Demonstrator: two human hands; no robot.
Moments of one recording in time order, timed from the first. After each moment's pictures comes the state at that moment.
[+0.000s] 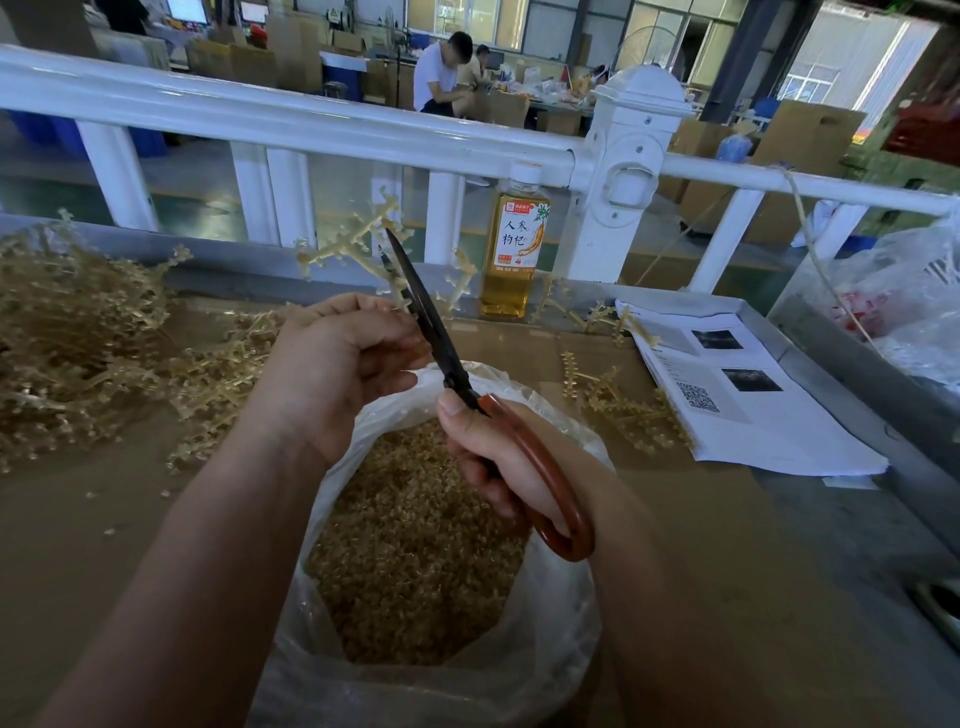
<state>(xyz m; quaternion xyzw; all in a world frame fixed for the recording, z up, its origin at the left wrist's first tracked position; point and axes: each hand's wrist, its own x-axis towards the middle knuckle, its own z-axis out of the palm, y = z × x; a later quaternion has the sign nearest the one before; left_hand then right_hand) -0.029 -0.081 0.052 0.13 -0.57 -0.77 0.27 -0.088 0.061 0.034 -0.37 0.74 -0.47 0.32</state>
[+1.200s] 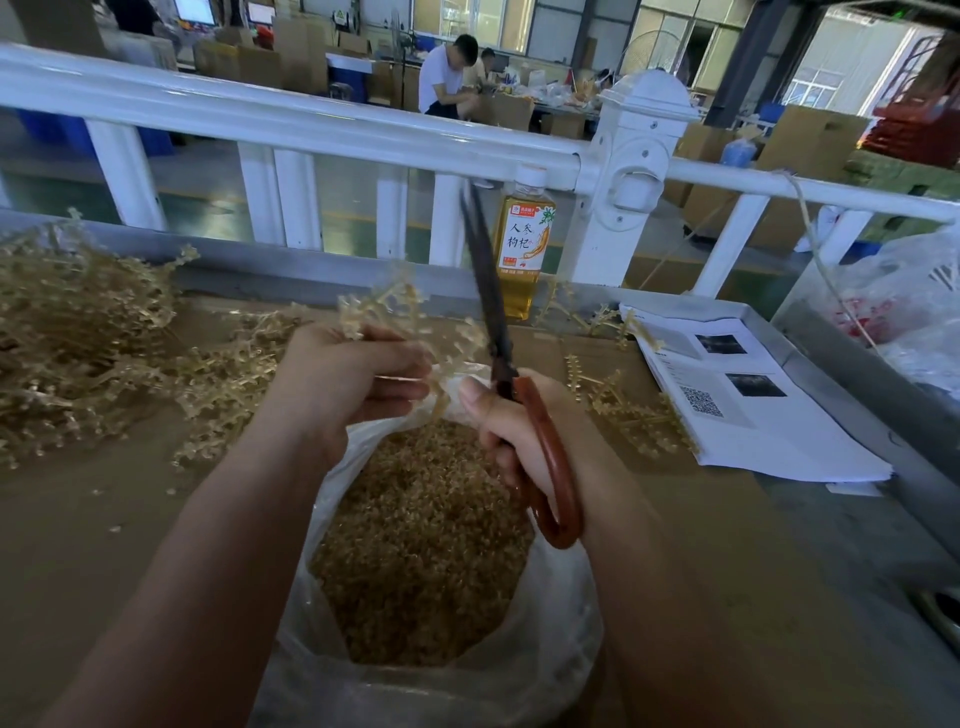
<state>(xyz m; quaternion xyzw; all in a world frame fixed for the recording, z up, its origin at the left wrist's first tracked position) -0.029 -0.082 0.046 0.23 -0.61 -0.72 0.23 -0.088 0.064 0.049 -0.29 0.76 -0.53 0.23</state>
